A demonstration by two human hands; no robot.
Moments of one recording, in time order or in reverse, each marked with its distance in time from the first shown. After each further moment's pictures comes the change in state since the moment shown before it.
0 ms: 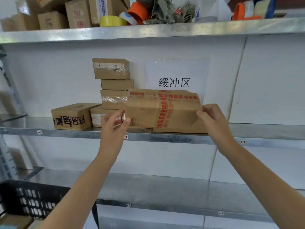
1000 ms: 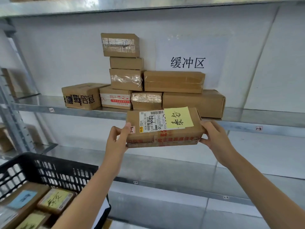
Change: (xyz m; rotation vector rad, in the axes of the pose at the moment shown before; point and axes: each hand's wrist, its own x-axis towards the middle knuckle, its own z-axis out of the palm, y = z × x) left_hand -0.064 -0.058 -0.023 -0.148 0.075 -0.385; right_hand -0.047 0.068 0.020 0.297 -0.172 0.398
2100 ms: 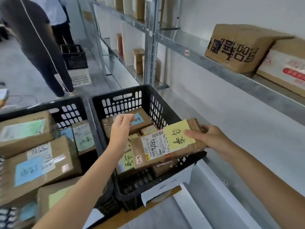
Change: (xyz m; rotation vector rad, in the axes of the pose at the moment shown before) left_hand -0.027 -0.051 -0.294 0.242 0.851 -0.175; right_hand 0.030 0.154 0.350 -0.452 -1.129 0.357
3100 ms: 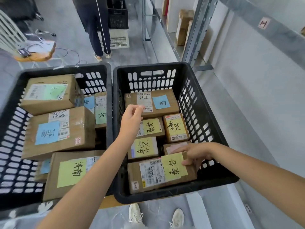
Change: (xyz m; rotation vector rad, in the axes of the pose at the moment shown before) left_hand 0.050 -0.061 -0.010 0.096 0.276 -0.125; right_hand 0.152 0.054 0.086 -0.705 -1.014 0.465
